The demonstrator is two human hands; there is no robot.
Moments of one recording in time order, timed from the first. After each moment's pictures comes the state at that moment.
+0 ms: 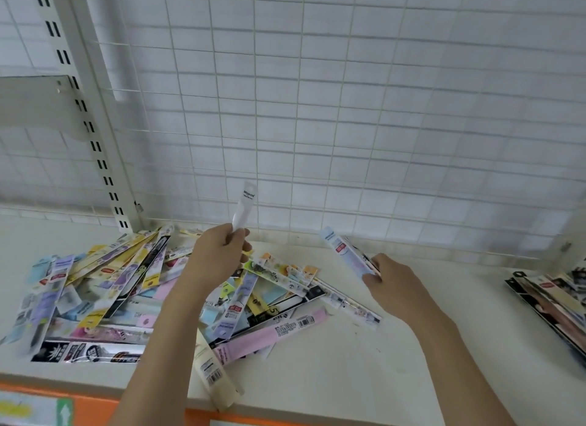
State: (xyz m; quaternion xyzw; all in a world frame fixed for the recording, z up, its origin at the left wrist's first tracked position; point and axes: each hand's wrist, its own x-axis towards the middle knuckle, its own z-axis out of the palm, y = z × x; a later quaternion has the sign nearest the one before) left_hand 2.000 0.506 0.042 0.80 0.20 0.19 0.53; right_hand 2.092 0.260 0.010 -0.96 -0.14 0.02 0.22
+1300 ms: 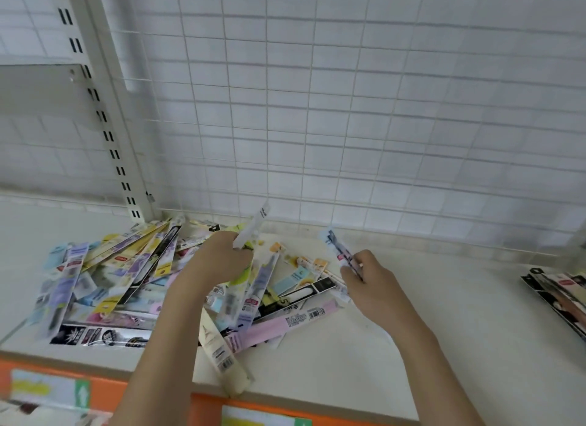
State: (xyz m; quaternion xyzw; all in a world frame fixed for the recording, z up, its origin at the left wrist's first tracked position) left_hand 1.992 0.521 0.032 0.89 0.22 0.05 0.40; right_hand 2.055 0.295 0.006 -0.90 -0.17 0.07 0.38
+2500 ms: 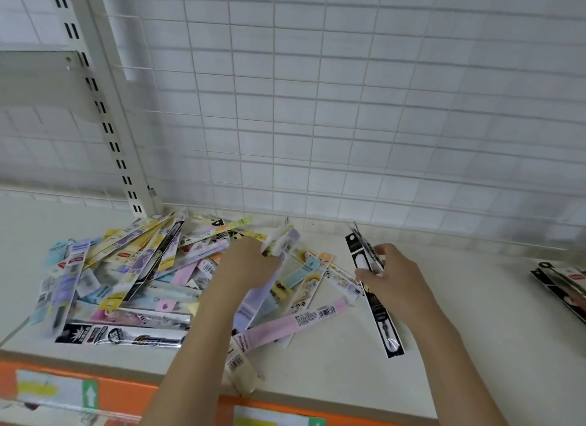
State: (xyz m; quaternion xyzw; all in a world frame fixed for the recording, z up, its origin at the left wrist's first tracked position) left_hand 2.003 0.501 0.023 0.93 0.23 0.01 0.30; right_hand 2.063 0.291 0.008 -0.93 -0.12 0.02 0.35
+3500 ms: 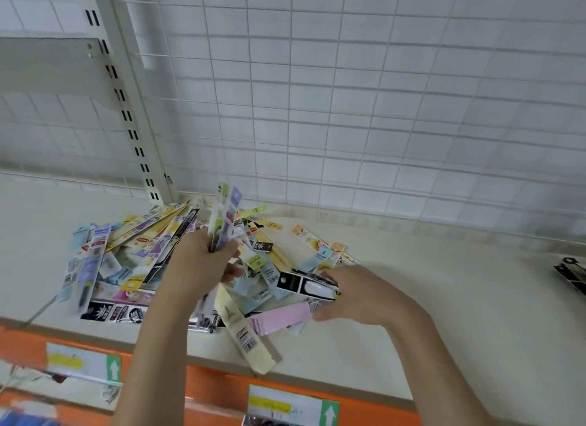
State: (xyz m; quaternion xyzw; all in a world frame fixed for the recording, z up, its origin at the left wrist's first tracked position) left_hand 1.935 0.534 0.028 0.79 0.29 0.17 0.52; right_hand 2.038 0.333 0.004 -0.88 -0.37 0.20 0.21
